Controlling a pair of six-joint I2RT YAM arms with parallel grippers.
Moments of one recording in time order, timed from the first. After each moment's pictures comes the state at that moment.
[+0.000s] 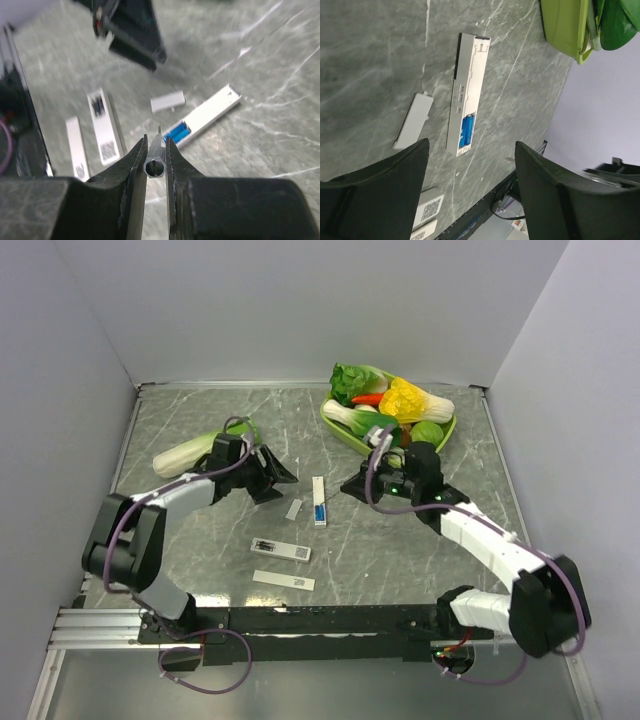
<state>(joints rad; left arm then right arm) -0.33 1.57 0.85 -0.03 0.50 -0.96 0.42 1.17 0.71 0.10 -0.63 0.06</state>
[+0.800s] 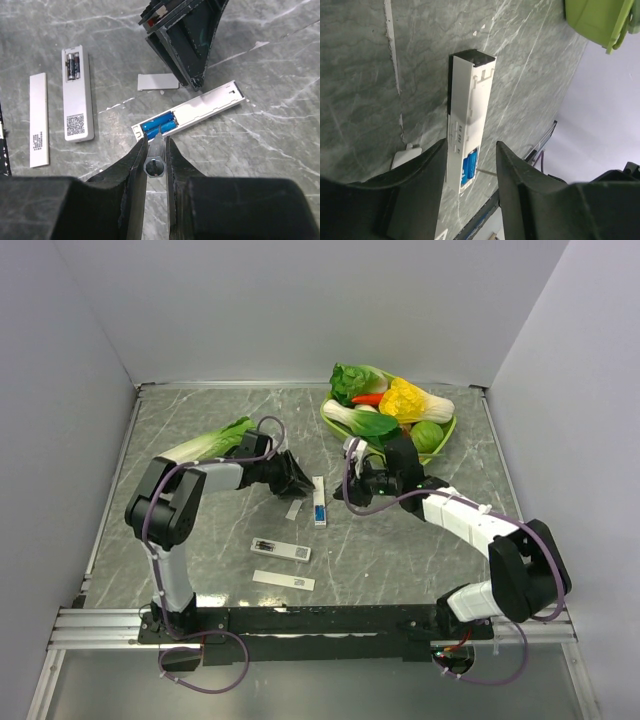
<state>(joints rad) -0.39 1.91 1.06 0.02 0.62 -0.90 0.45 1.38 0.79 0.03 -0.71 -0.28</state>
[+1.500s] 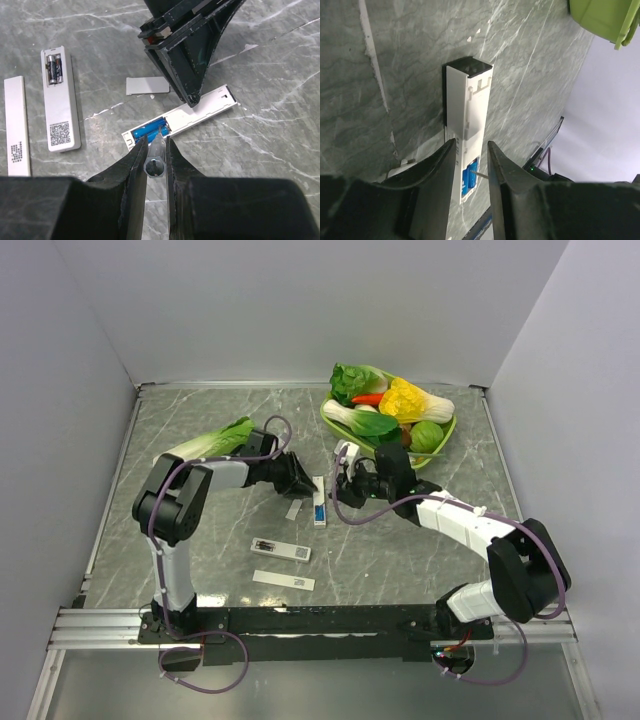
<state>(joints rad) -0.42 1.97 1.11 0.02 0.63 -0.87 0.53 1.39 0.78 0.08 -0.56 -0.28</state>
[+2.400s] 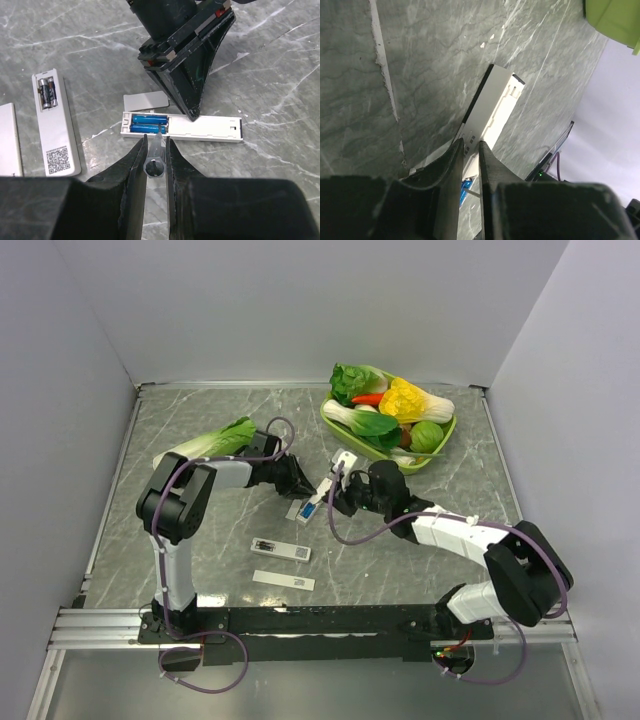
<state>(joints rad) -0.43 2.00 1.13 0.00 0.59 -0.85 0.63 1.38 0.65 0.32 -0.38 -0.16</state>
